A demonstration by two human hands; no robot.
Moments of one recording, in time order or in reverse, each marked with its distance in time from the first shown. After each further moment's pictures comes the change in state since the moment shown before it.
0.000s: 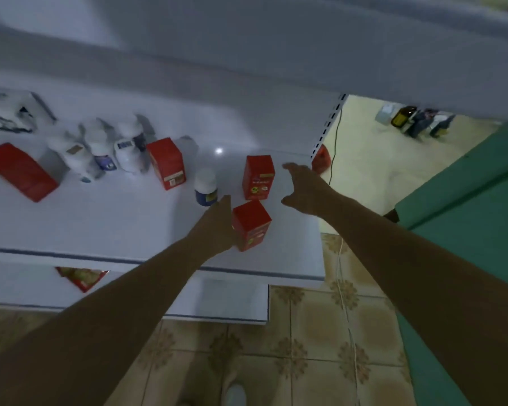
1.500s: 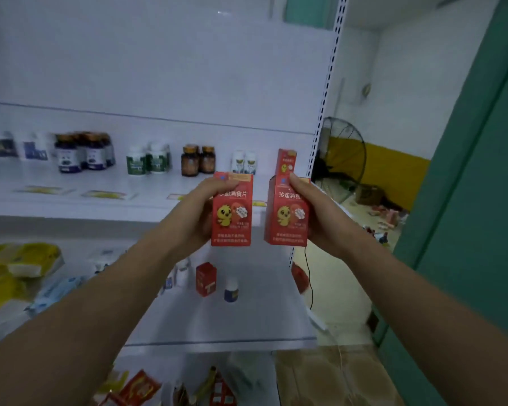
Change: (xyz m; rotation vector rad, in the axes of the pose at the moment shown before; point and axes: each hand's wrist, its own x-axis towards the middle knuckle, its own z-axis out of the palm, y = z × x) left_hand -0.343 0.070 -0.191 -0.989 0.005 0.575; right_hand -0.332 -0.193 -0.159 1.258 0.246 -0.425
